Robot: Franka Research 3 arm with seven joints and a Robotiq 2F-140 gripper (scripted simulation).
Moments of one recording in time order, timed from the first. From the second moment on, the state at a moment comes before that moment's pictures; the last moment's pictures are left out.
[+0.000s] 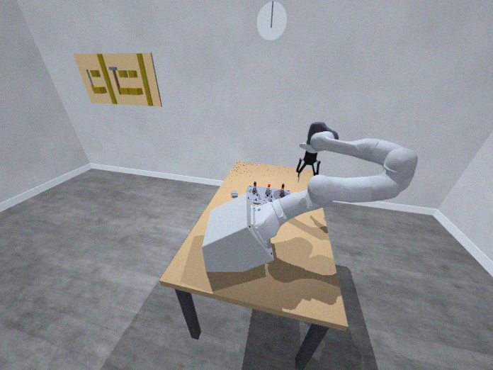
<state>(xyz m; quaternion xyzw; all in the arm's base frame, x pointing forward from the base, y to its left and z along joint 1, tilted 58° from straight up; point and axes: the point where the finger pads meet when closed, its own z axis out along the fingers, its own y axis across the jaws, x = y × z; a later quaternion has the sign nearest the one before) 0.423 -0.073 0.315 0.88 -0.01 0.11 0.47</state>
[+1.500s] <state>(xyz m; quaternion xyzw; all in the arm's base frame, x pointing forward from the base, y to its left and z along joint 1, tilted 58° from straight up) 0.423 -0.077 0.318 0.88 -0.02 0.12 0.47</state>
